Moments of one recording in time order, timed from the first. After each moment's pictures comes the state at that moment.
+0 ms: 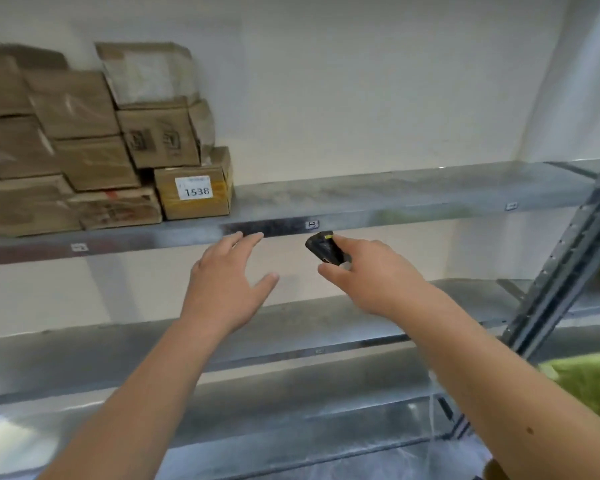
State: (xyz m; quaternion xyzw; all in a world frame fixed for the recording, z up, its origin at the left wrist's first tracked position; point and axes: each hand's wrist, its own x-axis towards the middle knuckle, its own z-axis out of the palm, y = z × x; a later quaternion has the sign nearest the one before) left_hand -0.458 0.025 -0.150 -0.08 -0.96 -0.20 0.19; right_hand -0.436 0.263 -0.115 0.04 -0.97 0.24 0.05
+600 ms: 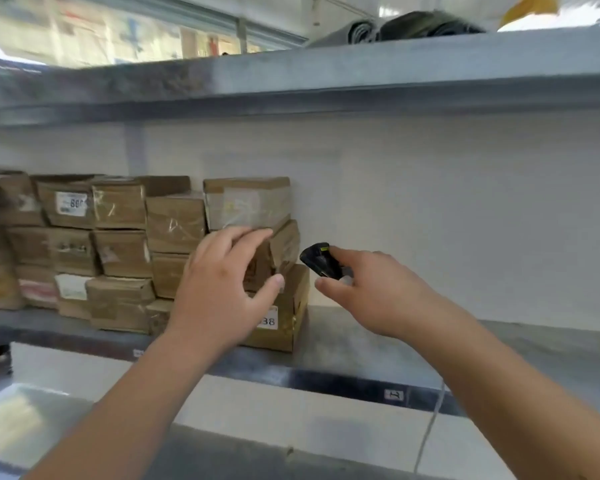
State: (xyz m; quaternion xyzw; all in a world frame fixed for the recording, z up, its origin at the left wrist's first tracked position) left_hand -0.547 -0.037 -0.017 -0.06 -0.87 -0.13 0.46; right_hand -0.614 0.189 0.010 0.27 -0.92 0.22 0.15
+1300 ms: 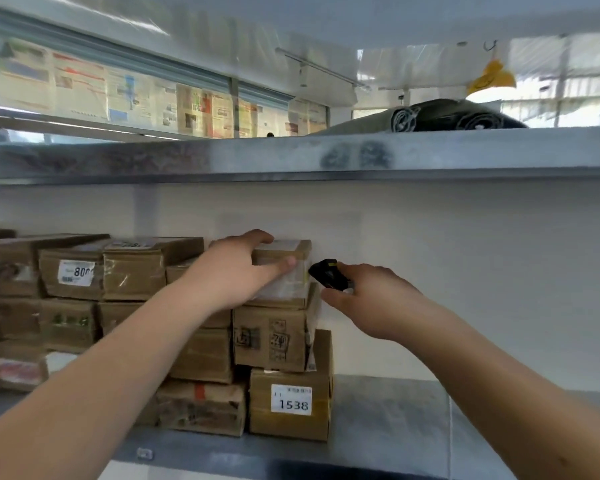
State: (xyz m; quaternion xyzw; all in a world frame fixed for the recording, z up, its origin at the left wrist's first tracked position) left_hand -0.625 -0.114 0.101 -0.01 -0.95 -0.14 0.28; right_hand -0.657 0.125 0.071 0.21 -0.94 0.20 0.18
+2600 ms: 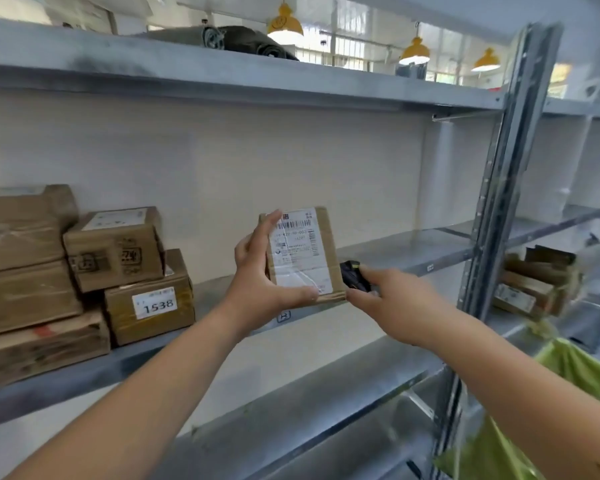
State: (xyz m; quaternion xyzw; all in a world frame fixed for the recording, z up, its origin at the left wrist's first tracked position) left_hand -0.548 0.071 -0.047 -0.36 -0.75 -0.55 0.07; right_hand -0.426 0.283 -0.035 -0.11 -0.96 0.21 0.15
